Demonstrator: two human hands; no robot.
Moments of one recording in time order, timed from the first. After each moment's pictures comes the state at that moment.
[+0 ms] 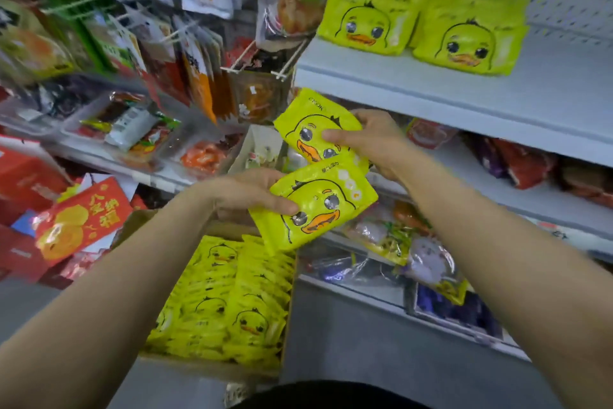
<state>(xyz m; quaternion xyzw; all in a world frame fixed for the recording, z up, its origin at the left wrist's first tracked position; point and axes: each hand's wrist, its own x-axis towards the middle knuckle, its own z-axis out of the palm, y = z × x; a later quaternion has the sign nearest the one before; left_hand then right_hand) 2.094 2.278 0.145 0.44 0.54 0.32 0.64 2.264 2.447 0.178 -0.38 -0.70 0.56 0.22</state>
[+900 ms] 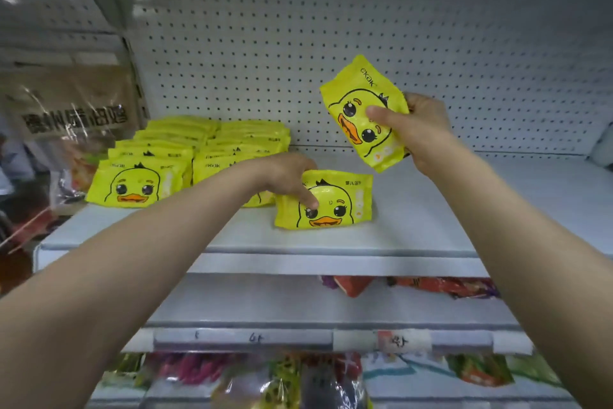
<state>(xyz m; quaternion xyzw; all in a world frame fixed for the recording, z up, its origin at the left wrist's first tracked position) 2.354 2.645 0.314 0.77 0.61 0.09 0.18 2.576 2.688 0.355 -0.40 -0.62 0.42 0.53</state>
